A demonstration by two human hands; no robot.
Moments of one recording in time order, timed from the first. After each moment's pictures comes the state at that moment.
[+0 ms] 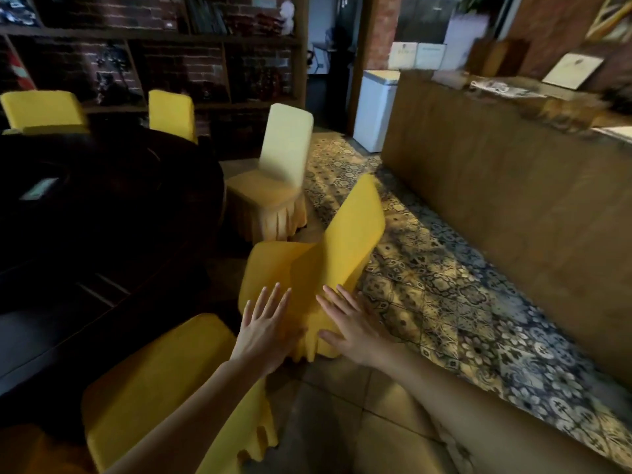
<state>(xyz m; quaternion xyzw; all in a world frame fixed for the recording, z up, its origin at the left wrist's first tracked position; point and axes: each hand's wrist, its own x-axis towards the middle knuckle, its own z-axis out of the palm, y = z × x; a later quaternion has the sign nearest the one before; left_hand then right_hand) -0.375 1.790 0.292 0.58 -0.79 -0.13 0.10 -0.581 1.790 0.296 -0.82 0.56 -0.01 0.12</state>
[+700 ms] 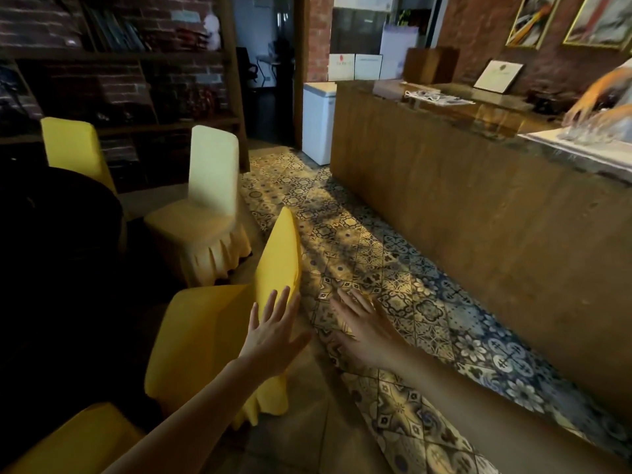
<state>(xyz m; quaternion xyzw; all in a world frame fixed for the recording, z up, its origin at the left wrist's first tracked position) -0.624 1.619 0.300 0.50 -0.85 -0.13 0.05 -0.834 1.661 0.308 -0.76 0.64 -0.02 0.10</state>
